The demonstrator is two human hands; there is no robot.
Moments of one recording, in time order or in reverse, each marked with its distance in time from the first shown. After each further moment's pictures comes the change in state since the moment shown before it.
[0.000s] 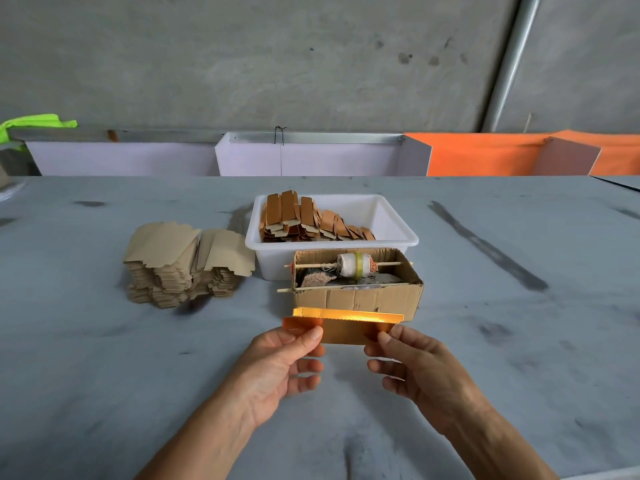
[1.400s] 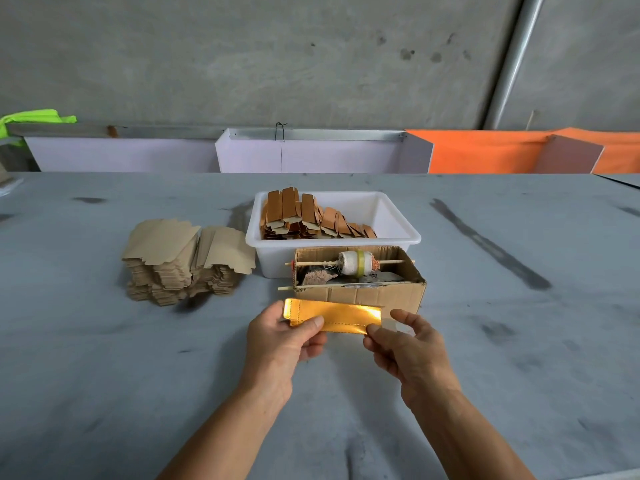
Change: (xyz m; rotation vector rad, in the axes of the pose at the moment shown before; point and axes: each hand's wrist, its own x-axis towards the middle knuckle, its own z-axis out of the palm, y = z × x) left_hand 0.021 -0.005 0.014 0.063 0.273 0.322; right_hand 0.023 0.002 0.023 0.125 0.313 -0.035
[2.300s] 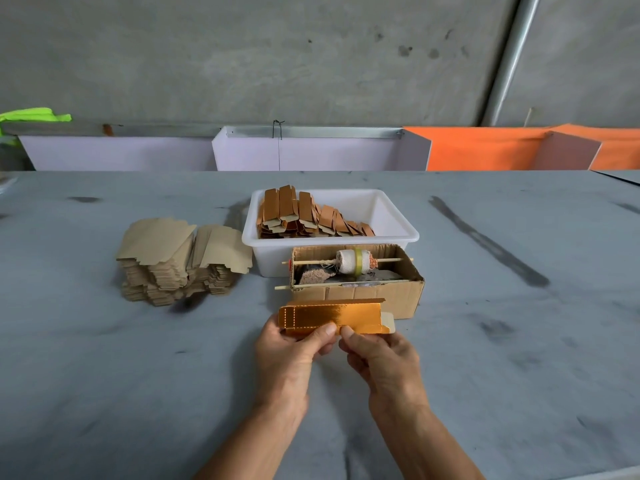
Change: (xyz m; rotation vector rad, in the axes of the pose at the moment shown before) left_hand -0.003 -0.026 0.014 -0.207 0.092 0.050; right_hand -0.005 0.029 0.016 0.128 -0.093 -0.054
